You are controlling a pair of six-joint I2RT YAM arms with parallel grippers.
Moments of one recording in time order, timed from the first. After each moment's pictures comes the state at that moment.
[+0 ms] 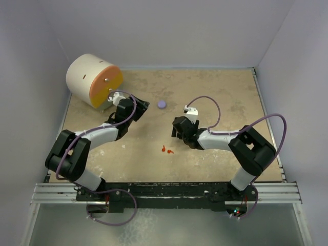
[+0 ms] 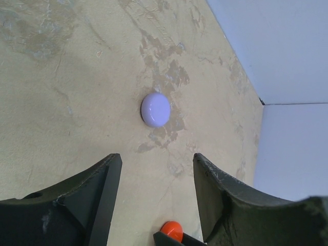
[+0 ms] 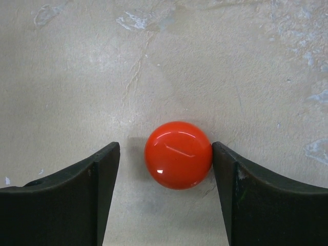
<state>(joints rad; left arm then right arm) -0.44 1.53 0.74 0.37 -0.21 -1.12 0.79 1.67 0.78 0.03 0.53 0.73</state>
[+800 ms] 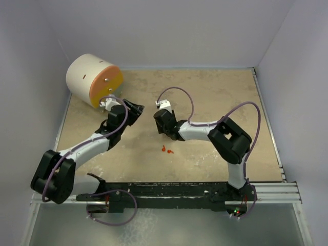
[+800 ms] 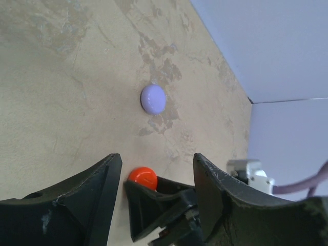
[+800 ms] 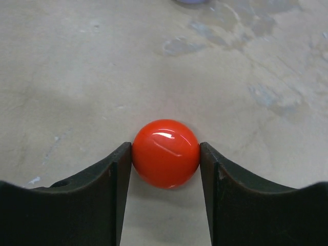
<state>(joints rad) -0.44 1.32 0.62 0.30 -0.21 -1.11 0.87 1.93 1.11 -0.01 0.51 0.39</state>
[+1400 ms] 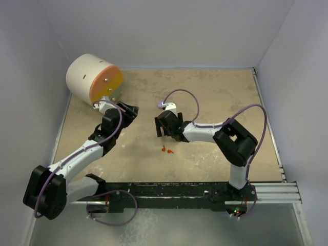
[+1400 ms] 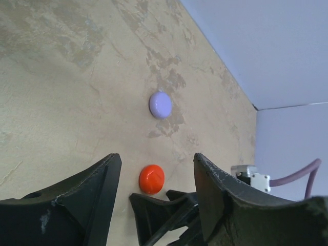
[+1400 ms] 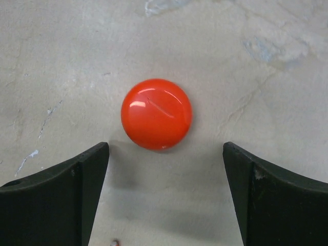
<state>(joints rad) -0.44 1.11 0.57 0.19 -0.29 -1.06 0.85 1.89 1.08 -0.04 0.43 0.45</state>
